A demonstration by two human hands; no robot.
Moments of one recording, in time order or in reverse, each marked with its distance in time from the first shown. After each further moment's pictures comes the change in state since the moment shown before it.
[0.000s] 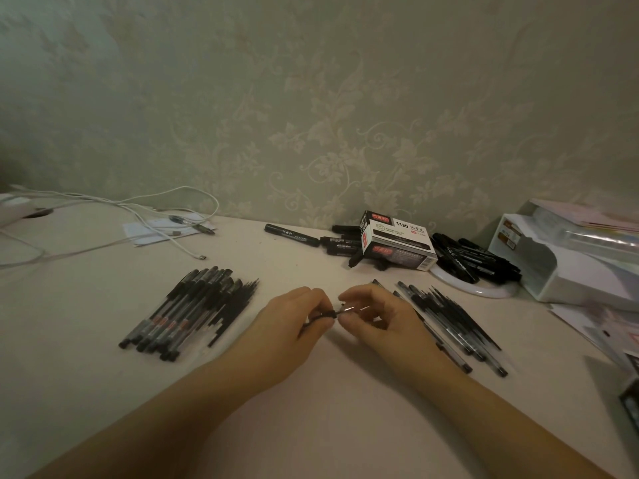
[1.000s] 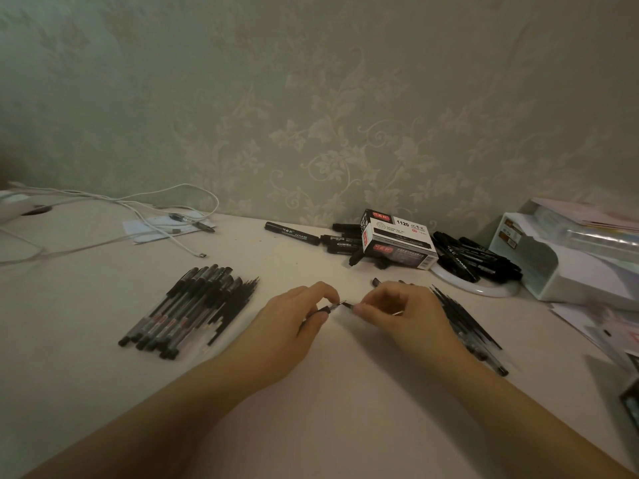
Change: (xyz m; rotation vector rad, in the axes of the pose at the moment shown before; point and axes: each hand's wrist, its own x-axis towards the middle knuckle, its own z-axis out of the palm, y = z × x) left_hand -0.002 0.003 -0.003 -0.045 -0.042 -0.022; right_hand 0.006 -0.008 -0.019 -0.193 0.115 0.117
